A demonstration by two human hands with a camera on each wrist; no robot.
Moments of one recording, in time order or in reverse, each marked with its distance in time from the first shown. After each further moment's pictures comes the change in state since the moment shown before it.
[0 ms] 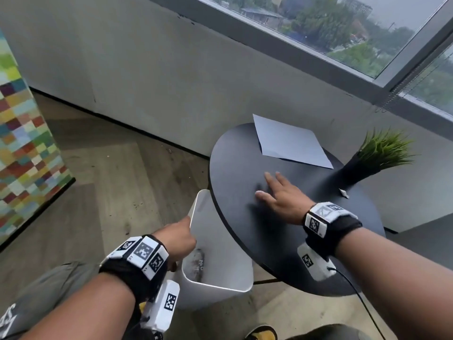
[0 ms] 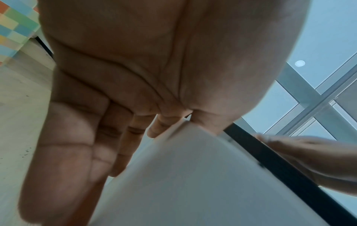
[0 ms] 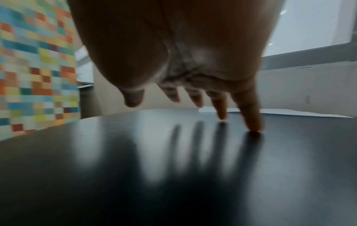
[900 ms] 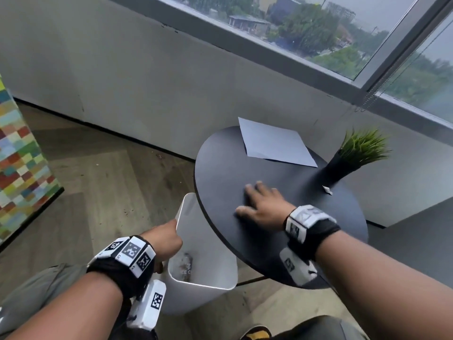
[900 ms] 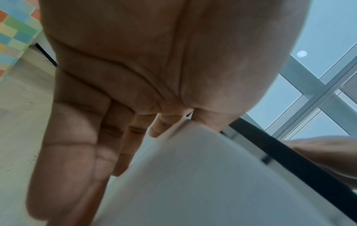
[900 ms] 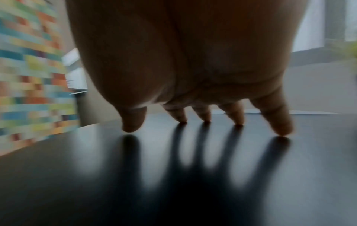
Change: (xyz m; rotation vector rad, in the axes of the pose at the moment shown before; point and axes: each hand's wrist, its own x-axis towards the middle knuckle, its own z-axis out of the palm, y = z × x) left_hand -0.009 0.009 -0.003 -0.024 0.019 0.004; right_hand -0.020 -0.006 0.009 -0.079 -0.111 0.031
